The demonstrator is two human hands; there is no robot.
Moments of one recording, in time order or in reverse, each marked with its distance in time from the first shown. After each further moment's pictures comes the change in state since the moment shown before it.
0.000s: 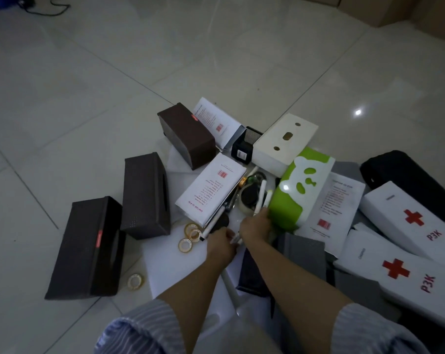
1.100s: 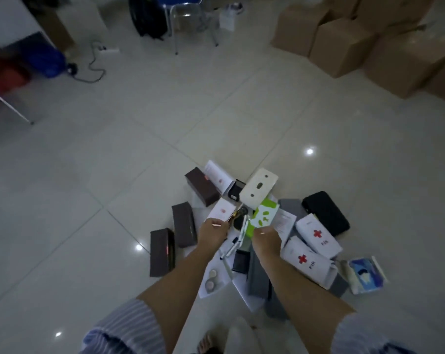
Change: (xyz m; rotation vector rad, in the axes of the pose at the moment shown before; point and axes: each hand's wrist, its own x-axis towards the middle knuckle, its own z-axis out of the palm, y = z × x) left_hand -0.297 0.341 -0.353 -0.501 0.042 -0.256; right_hand -0.286 -0.280 -0.355 -0.049 -0.165 0.100
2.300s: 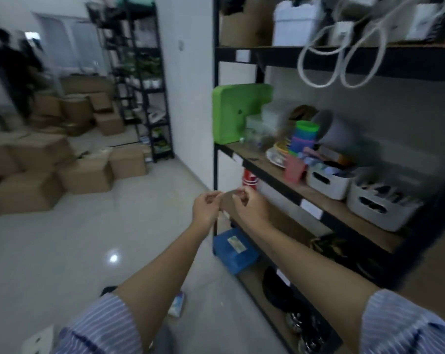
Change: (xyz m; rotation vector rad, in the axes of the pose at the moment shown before) left_hand -0.621 0.164 0.338 0.127 -1.074 0.822; right_hand -0.441 0.219 -0.544 0.307 1.178 -0.262
